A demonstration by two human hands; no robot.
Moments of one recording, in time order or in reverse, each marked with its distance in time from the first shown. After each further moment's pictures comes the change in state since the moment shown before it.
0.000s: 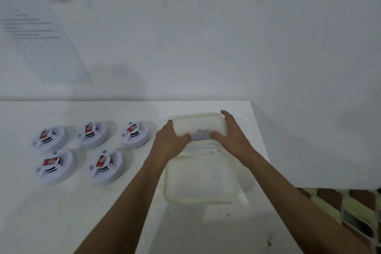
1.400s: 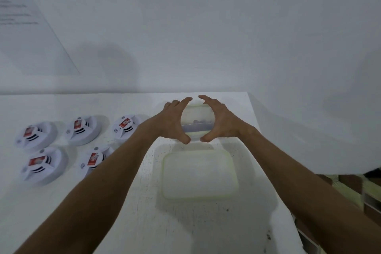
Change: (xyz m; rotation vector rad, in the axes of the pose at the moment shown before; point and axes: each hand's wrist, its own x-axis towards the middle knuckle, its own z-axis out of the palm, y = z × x) left_hand 0.081 -0.011 0.000 0.367 -0.305 0.451; right_hand 0.059 -0.001 -0.005 -0.491 -0.301 -0.152
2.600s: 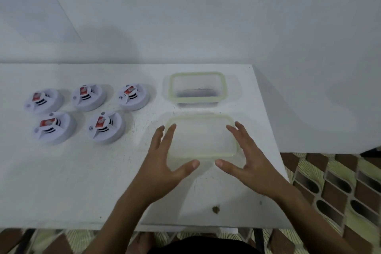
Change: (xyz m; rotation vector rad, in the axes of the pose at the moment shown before) left_hand -0.199 0.042 0.089 -0.449 0.253 -0.168; right_hand -0.196 -0.011 0.072 0.198 0.109 0.077
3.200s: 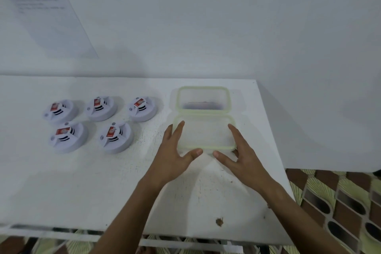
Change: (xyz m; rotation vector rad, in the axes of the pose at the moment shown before) left_hand 0.050 0.001 0.005 -0.058 0.049 -0.063; right_hand 0.039 -0.003 0.013 0.179 0.090 0.016
